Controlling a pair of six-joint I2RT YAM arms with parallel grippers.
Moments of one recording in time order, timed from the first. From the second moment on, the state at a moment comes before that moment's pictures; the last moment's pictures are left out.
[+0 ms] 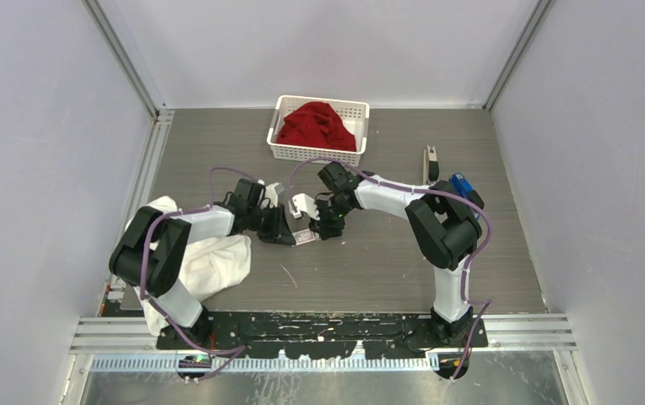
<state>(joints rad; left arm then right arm) -0.42 1.64 0.74 -0.08 0.55 -0.44 0.68 1.94 1.27 -0.51 -0.51 -0.97</state>
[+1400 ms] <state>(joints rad) -0.41 1.65 0.74 -0.08 0.57 -0.44 0.70 1.97 1.32 -0.56 -0.48 -0.91</state>
